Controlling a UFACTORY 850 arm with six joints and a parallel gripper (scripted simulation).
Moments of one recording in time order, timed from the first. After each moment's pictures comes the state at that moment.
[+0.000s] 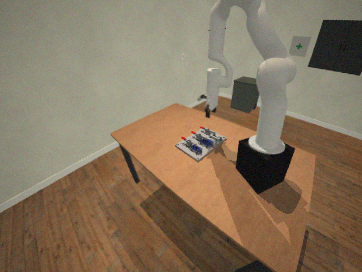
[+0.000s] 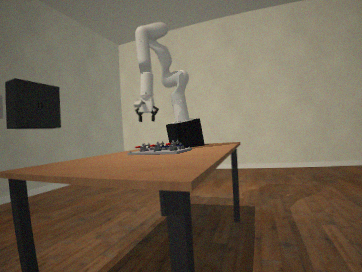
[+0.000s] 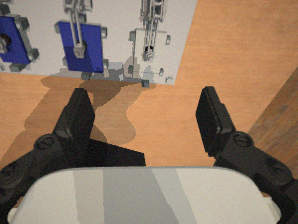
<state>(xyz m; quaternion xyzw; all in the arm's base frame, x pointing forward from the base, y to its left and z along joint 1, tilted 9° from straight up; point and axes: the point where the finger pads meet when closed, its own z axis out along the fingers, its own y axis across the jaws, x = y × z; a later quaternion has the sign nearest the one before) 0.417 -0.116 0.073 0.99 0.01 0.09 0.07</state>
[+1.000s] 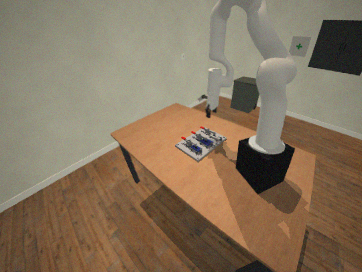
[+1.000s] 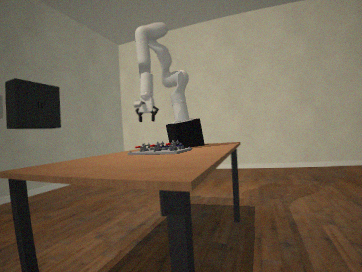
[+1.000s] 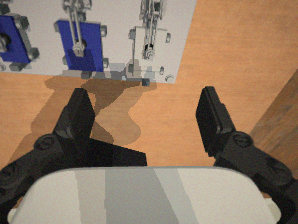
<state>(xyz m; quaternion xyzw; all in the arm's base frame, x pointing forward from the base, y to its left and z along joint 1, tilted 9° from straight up) 0.413 -0.118 0.072 0.99 0.01 0.09 0.06</state>
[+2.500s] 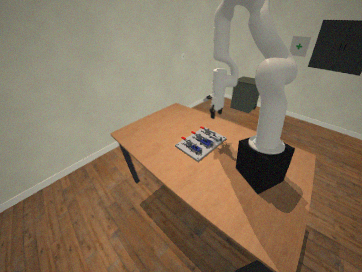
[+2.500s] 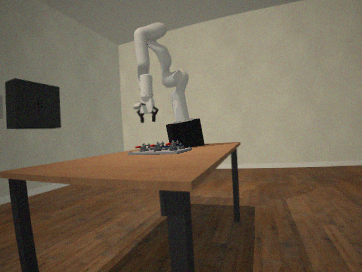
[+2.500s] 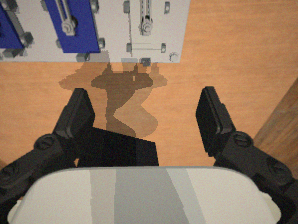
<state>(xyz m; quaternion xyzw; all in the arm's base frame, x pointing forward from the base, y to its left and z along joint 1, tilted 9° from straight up) 0.378 -0.128 0.067 1.00 -0.04 0.08 0.05</state>
